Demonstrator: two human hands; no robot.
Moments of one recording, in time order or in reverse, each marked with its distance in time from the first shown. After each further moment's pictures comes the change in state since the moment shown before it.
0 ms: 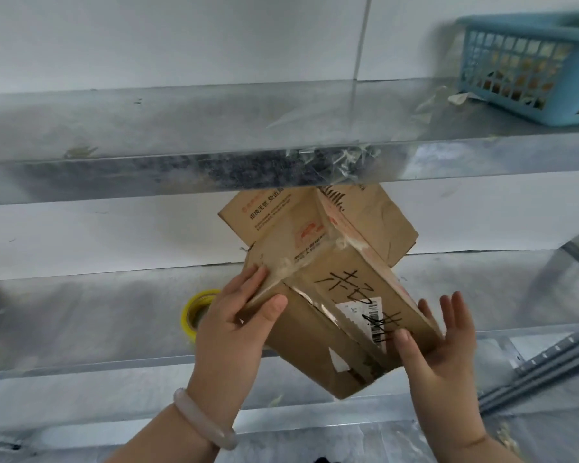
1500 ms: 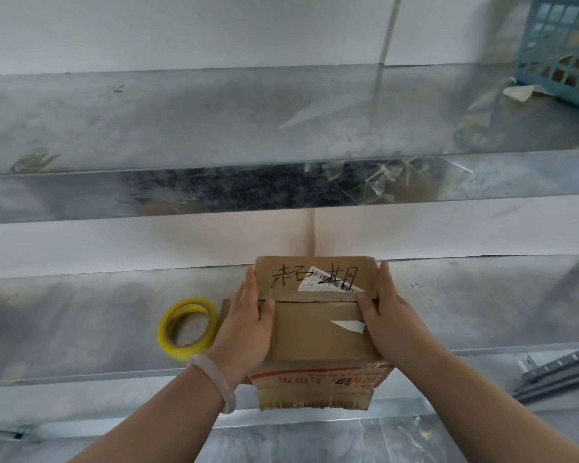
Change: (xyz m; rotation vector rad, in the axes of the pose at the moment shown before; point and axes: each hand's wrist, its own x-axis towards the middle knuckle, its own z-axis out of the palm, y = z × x) left_hand 0.075 -0.068 0.016 0.467 -0.358 -0.230; right_hand 0.100 0.008 0.062 -0.843 -0.501 0.332
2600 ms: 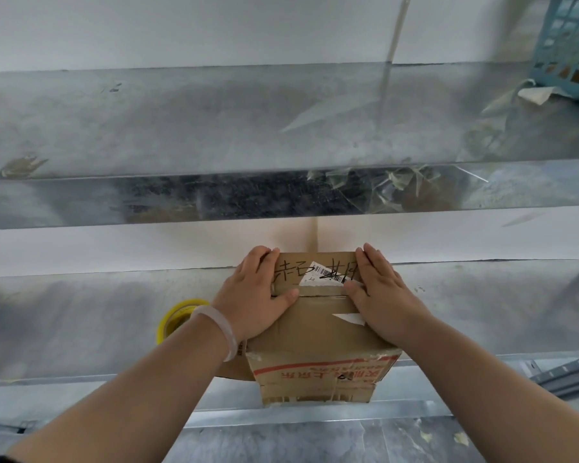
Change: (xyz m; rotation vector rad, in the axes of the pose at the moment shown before) left_hand 0.049 0.012 -0.020 0.519 -0.033 0.283; right_hand 0.035 -0.014 -0.013 -0.388 -0.081 -0.153
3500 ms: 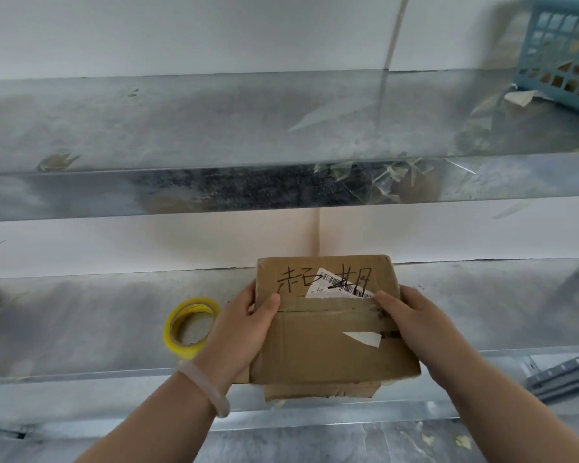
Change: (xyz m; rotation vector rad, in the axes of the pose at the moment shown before) left_hand -0.067 0.026 -0.011 -0.814 0.121 -0.368; right_hand -0.063 0.000 -0.003 0.730 0.109 0.255
